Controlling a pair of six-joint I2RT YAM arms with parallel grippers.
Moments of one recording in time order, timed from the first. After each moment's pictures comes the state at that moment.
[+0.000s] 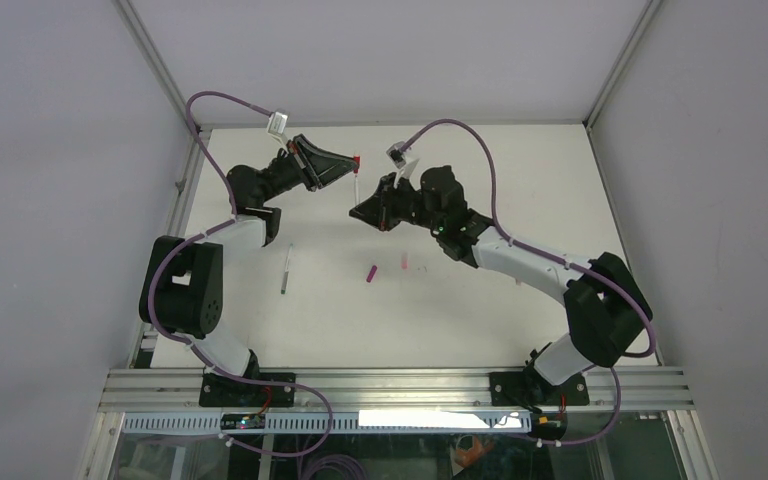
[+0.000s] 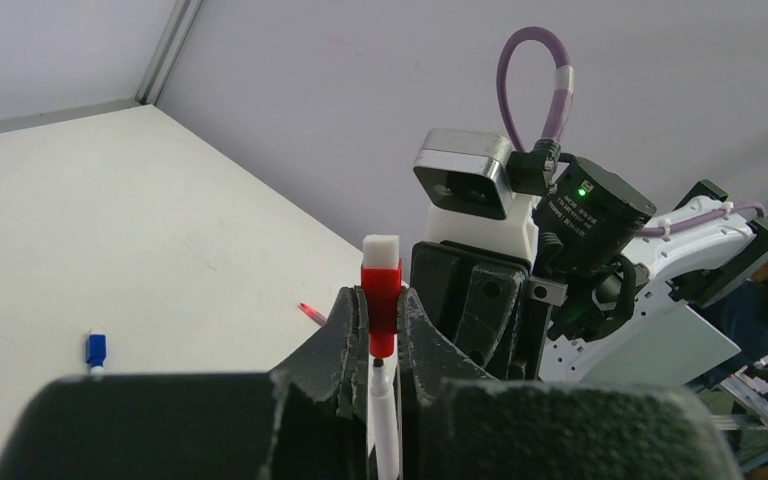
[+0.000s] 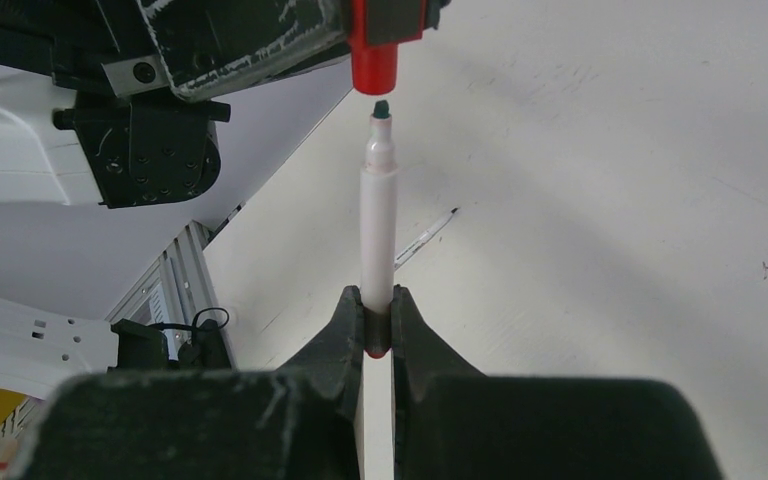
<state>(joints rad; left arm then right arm) -0.20 1.65 0.90 1.33 0.88 -1.13 0.75 1.53 1.04 0.32 -0.36 0.49</state>
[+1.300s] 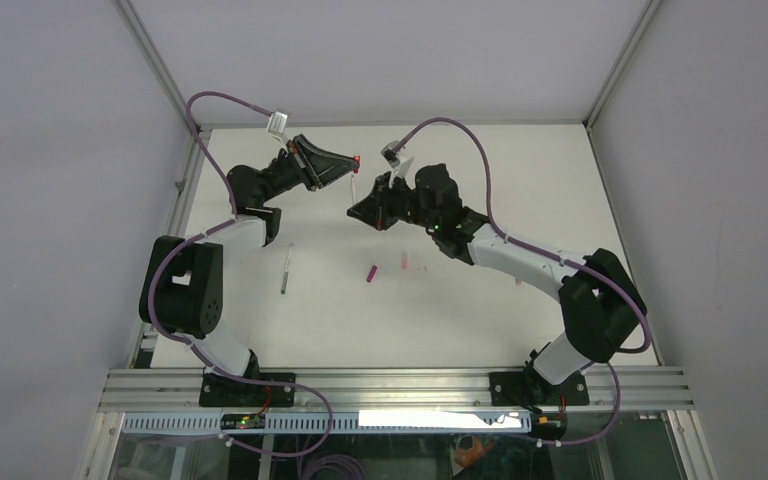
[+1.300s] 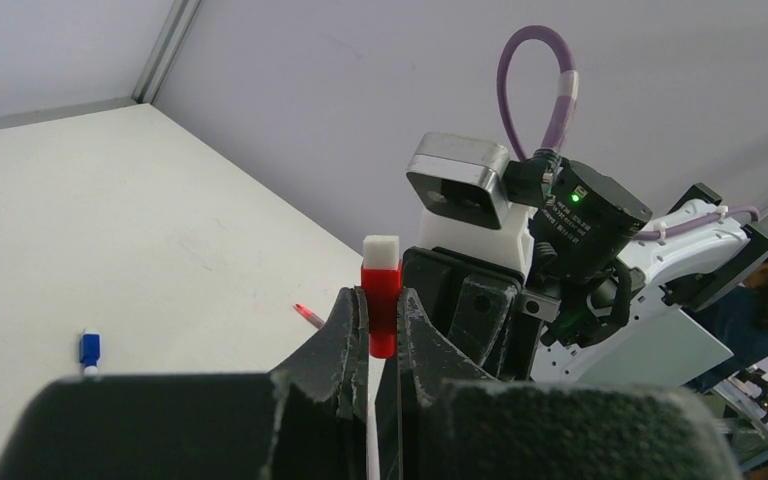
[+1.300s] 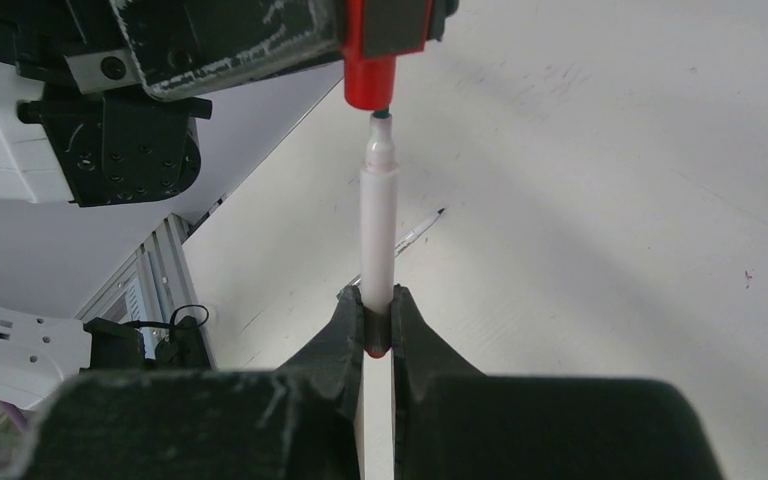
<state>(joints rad) -0.20 1.65 0.90 1.33 0.88 -1.15 0.76 1.56 1.07 0.29 -0.34 0.45</state>
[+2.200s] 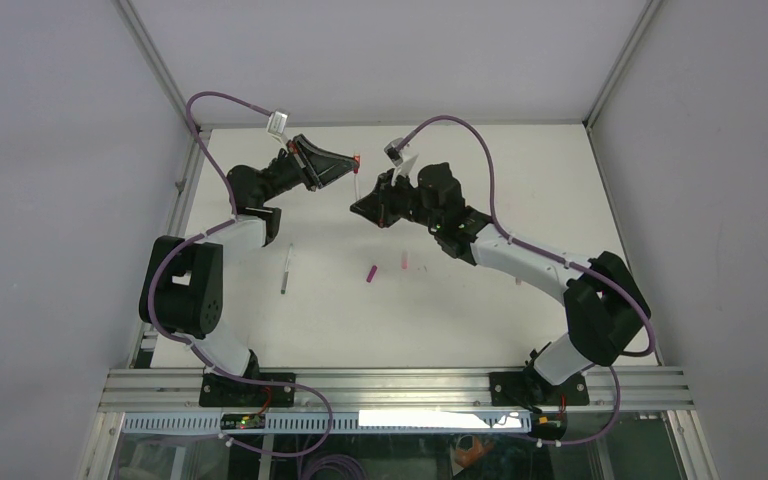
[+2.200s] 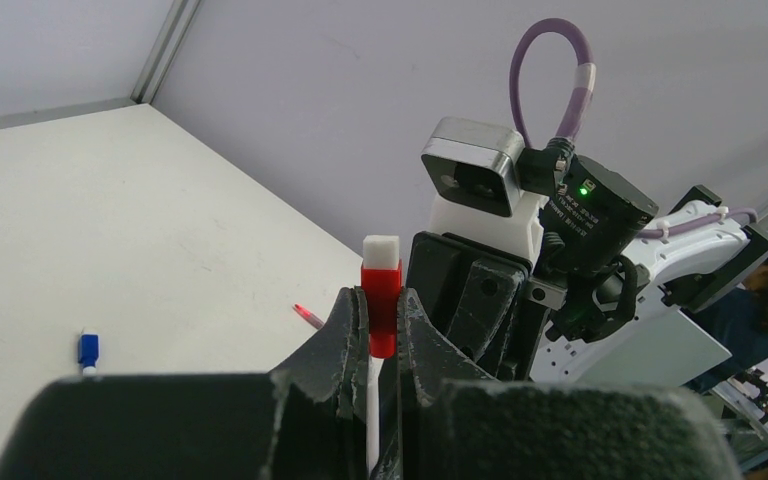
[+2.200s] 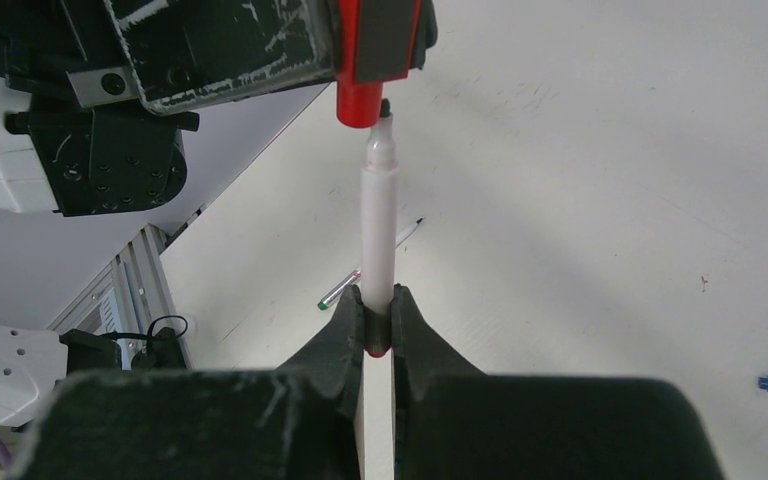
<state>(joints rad) -0.20 1.65 0.90 1.33 0.88 -1.15 0.76 1.55 1.07 0.28 -0.30 0.41</state>
